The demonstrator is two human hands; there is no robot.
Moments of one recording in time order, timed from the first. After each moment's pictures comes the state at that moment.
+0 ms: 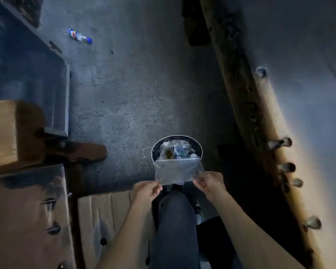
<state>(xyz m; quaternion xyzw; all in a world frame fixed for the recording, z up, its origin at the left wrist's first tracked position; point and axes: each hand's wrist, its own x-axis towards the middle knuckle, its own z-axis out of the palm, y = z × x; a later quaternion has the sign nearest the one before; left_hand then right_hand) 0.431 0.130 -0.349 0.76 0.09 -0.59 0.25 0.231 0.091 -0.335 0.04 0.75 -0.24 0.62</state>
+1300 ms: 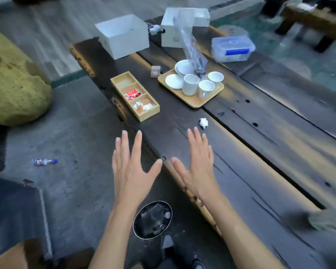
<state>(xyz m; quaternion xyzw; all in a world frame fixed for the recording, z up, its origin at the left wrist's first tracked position) 0.324 -0.035 0.068 0.55 -0.77 -0.20 0.26 0.148 0.022 0.063 -0.56 0.74 -0.33 0.15</state>
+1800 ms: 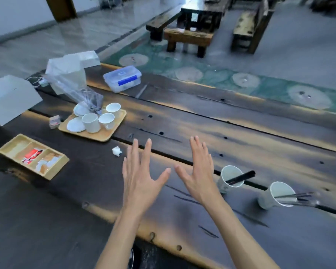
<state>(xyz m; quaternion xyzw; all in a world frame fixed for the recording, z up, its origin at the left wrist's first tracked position) 0.084 0.070 0.125 0.29 -0.89 -0.27 0.22 -0.039 0.199 0.116 -0.35 0.85 -0.39 0.03</state>
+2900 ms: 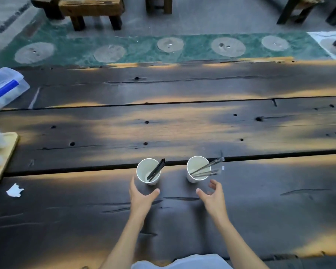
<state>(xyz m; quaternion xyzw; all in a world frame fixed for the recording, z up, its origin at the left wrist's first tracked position) -0.088 0.260 -0.040 0.39 -0.70 -0.60 -0.01 -0.133 0.486 -0.028 0.22 0.78 -0.56 0.16</state>
